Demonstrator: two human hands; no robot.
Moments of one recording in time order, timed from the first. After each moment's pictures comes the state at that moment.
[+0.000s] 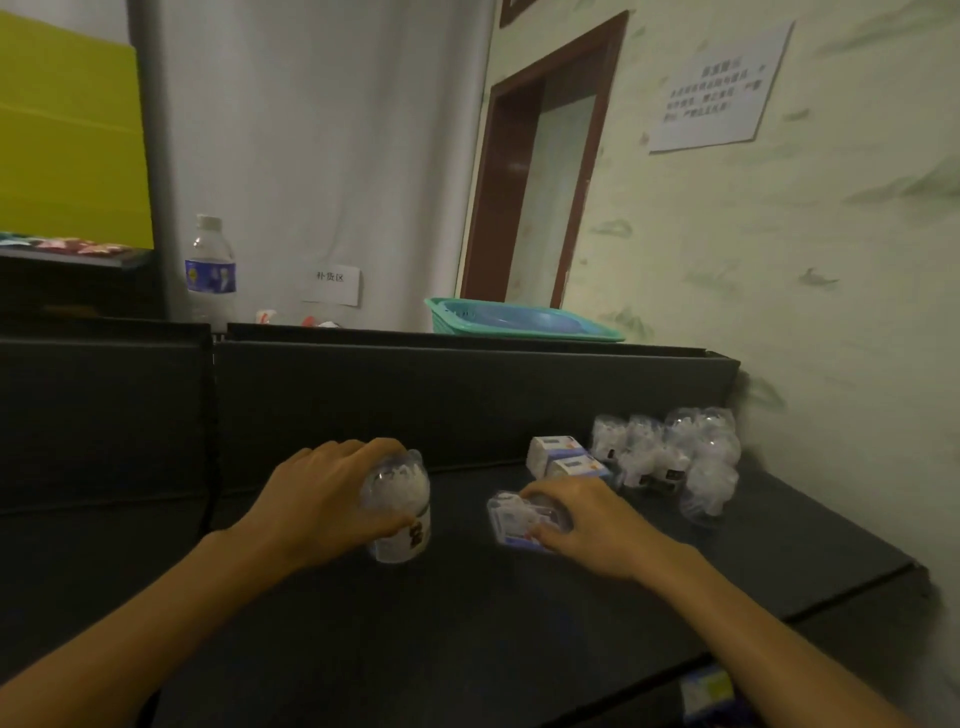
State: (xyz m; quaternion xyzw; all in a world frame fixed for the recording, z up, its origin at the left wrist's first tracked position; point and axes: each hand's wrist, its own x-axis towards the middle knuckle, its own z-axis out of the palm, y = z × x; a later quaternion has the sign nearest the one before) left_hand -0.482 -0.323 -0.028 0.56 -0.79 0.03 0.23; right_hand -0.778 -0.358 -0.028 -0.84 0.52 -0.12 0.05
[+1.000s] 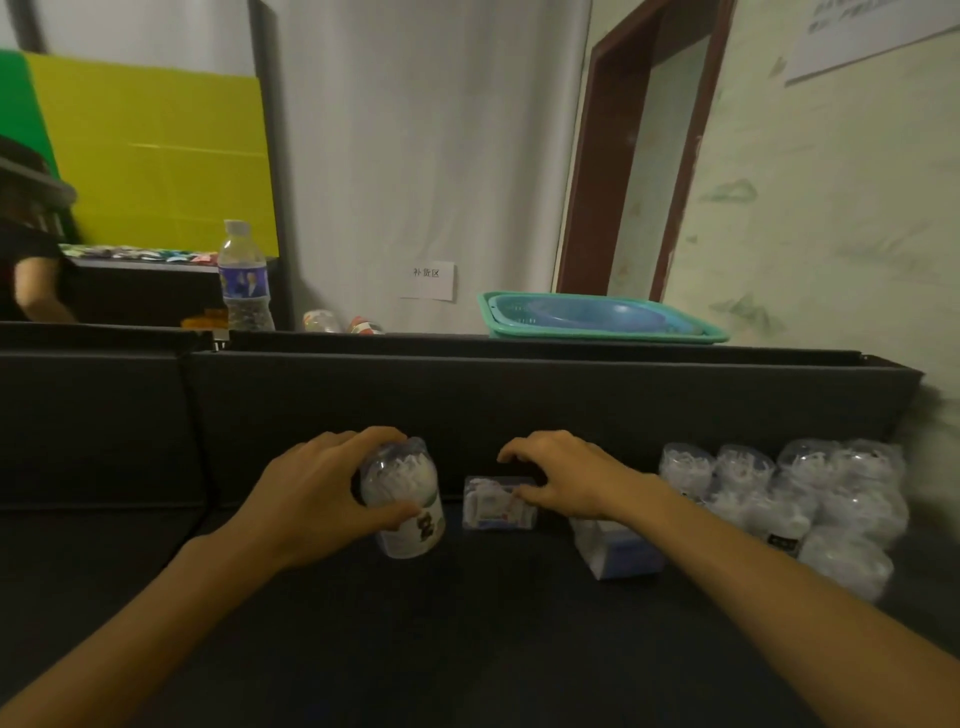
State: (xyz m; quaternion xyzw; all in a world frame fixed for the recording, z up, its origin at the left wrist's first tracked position) left_hand -0.527 -0.386 -0.023 0.64 -0.72 0.04 0.25; right_hand -0.773 -0.533 -0.021 -0.93 0.36 -0.05 0.02
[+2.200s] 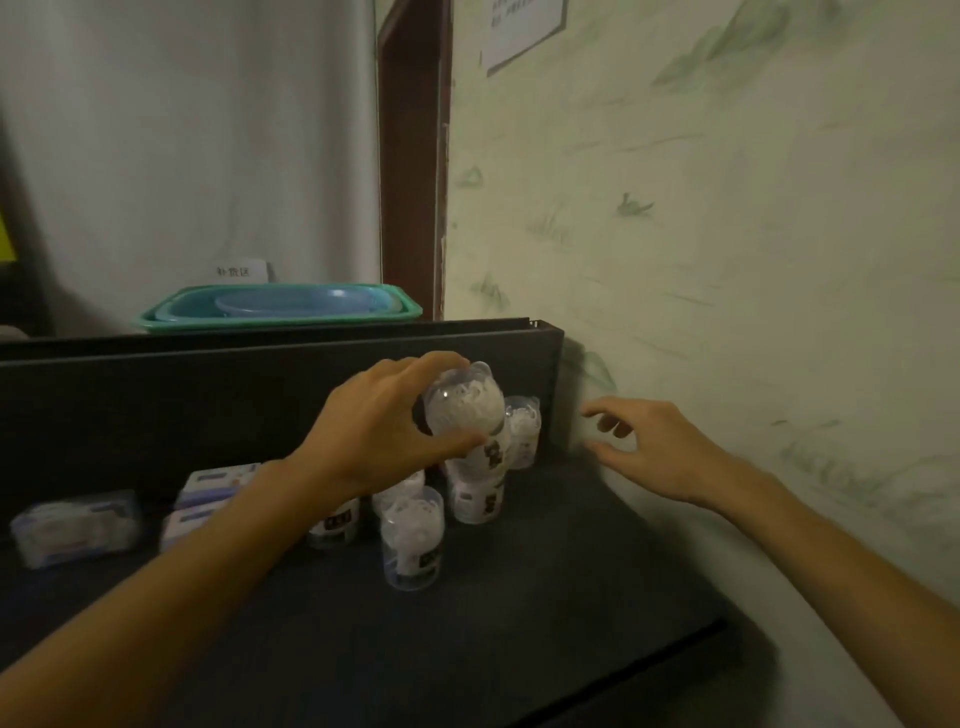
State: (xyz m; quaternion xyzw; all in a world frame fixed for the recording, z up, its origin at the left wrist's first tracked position) left_hand -0.933 -0.497 0.026 0.47 -0.82 0.04 0.33; right_hand -1.229 -0.525 0.006 -0.80 0.55 -0.23 0.00
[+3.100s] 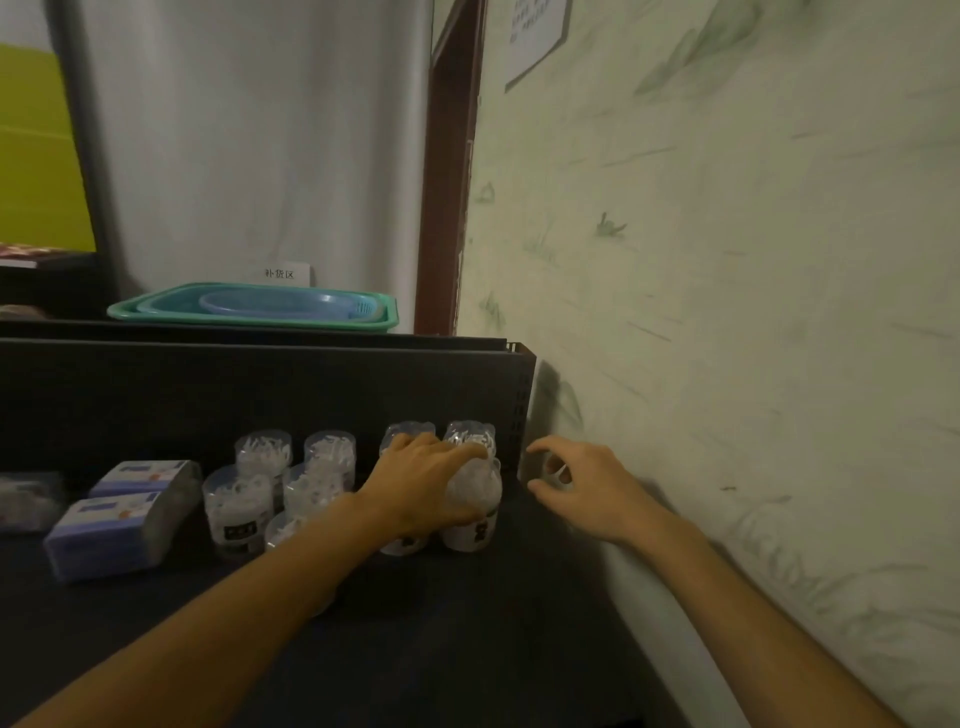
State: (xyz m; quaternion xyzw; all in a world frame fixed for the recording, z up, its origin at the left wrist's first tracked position) left_hand -1.050 -0.576 -0.034 0.58 -0.80 0.03 0.13; right_hand -1.266 -0.582 -0.014 -0.83 0.50 -0.23 0.09
